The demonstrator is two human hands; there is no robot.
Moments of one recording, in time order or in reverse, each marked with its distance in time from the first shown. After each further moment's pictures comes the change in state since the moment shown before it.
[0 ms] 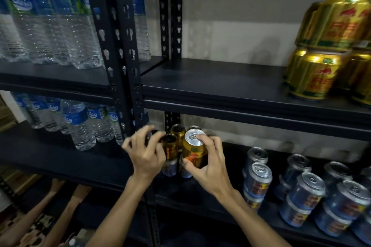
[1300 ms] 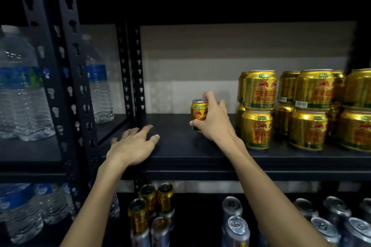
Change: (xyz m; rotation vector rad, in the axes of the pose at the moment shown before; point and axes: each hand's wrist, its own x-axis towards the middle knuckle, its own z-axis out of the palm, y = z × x) left_hand 0.216 0.040 0.045 0.007 -1.307 -0.310; right_hand 0.208 -0.096 -0.142 -0.410 0.121 0.259
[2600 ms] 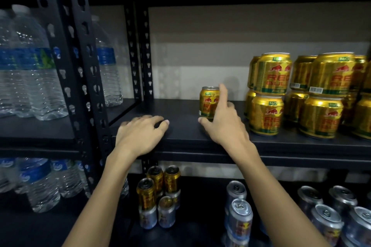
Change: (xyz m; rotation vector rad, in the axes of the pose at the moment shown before) left_hand -0.027 0.002 0.007 0.097 0.209 0.080; right_hand -0.047 -0.007 0.001 -0.190 -0.071 0.132
